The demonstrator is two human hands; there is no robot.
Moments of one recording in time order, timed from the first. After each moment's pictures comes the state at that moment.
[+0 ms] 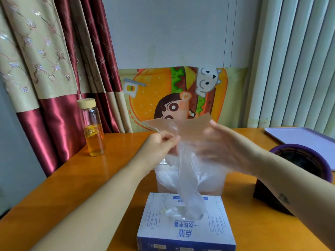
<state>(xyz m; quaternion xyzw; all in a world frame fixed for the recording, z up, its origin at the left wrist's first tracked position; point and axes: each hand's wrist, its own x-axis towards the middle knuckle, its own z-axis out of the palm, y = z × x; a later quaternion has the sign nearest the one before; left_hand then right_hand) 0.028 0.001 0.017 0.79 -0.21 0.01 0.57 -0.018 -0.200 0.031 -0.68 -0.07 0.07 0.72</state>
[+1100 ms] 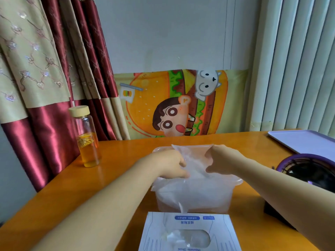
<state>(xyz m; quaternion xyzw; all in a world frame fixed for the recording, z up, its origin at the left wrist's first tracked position) 0.075 -0.027 0.027 0.95 -0.29 -0.09 0.01 0.066 -0.206 -0.001 -1.00 0.01 -0.03 0.05</state>
